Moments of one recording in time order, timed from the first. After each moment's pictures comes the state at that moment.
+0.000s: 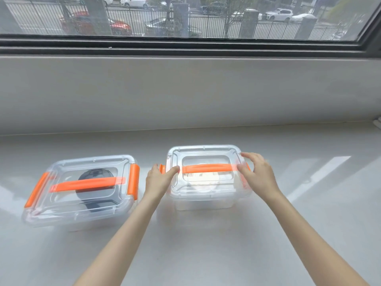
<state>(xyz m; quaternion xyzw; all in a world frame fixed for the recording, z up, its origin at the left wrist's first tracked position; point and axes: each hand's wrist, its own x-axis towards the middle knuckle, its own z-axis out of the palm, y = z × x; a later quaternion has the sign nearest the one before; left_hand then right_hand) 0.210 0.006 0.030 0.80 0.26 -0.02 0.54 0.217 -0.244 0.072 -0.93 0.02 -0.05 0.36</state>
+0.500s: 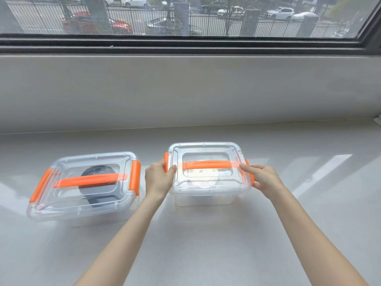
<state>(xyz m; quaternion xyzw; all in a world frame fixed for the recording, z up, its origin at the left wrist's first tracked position) 0.194 0.001 0.047 0.90 0.14 0.10 0.41 0.225 -0.264 0.053 -0.72 0.24 0.13 0.64</state>
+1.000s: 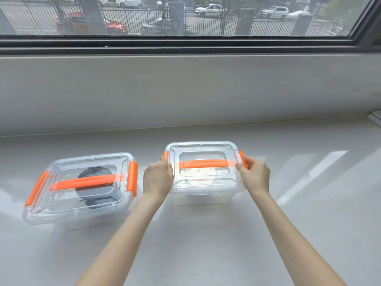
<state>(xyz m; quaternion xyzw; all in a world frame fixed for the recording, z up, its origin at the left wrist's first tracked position) 0.200 0.000 0.040 0.97 0.07 0.11 0.18 0.214 -0.236 0.045 -0.87 0.17 -0.10 0.45</state>
